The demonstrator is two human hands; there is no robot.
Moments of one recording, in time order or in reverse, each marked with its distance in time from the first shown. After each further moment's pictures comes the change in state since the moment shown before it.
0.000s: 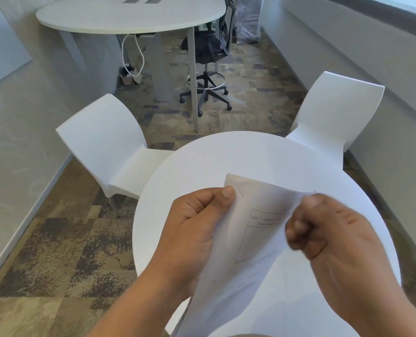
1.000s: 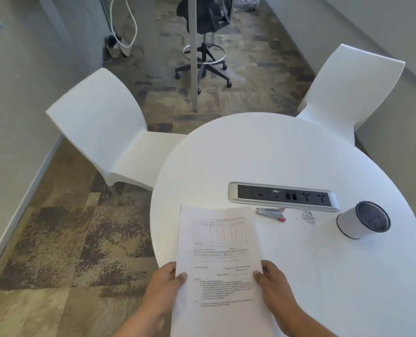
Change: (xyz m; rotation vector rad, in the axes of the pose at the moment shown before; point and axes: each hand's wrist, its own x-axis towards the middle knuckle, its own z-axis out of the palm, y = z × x) left_hand 0.032 -0.167 -0.232 0.511 0.224 -0.638; right_hand -0.006 0.267 0.028 -0.382 0.166 0.713
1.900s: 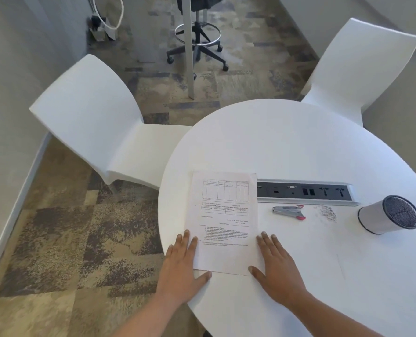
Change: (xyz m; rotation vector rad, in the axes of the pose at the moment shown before) left_hand 0.113 -0.024 -0.017 1.133 0.032 0.555; right_hand 0.078 0.013 0.028 -1.181 0.017 -0.395
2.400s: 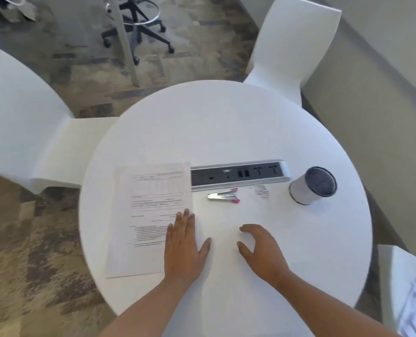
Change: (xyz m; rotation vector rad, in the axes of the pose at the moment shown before) left_hand 0.055 0.161 0.042 -0.118 0.214 0.111; right_hand -0.028 0.103 -0.042 0.397 0.177 0.185
